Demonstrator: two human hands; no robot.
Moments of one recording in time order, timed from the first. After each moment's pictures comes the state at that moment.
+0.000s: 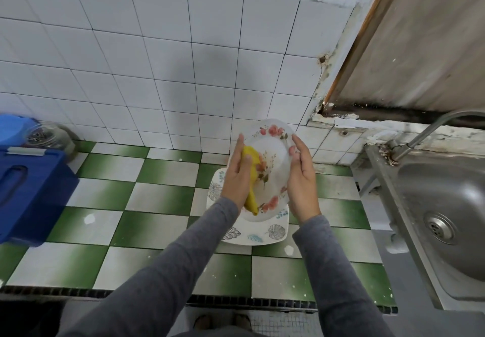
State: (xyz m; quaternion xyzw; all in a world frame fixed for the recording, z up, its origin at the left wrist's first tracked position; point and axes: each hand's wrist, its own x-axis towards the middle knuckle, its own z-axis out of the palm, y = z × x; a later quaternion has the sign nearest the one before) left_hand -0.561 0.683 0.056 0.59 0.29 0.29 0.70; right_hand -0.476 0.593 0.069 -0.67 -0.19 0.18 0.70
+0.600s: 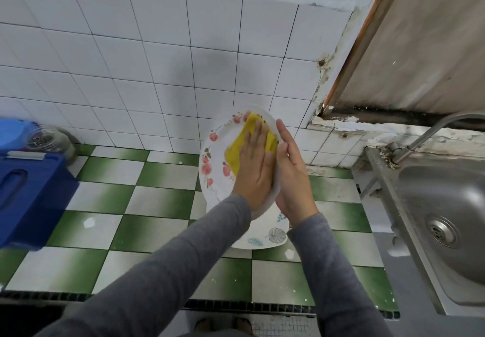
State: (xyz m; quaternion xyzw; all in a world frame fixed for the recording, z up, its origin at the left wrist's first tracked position) left_hand -0.537 0.677 0.063 0.82 0.16 0.34 0.43; right_hand -0.500 0.609 0.113 -0.53 -0.22 0.31 0.76
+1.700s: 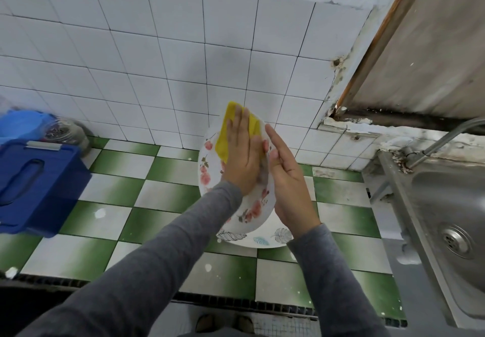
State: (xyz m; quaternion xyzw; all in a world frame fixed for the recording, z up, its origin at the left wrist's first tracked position) left_hand -0.547 0.716 0.070 0.78 0.22 0.40 0.42; right_hand -0.520 0.608 0.111 -0.57 -0.30 0.30 0.70
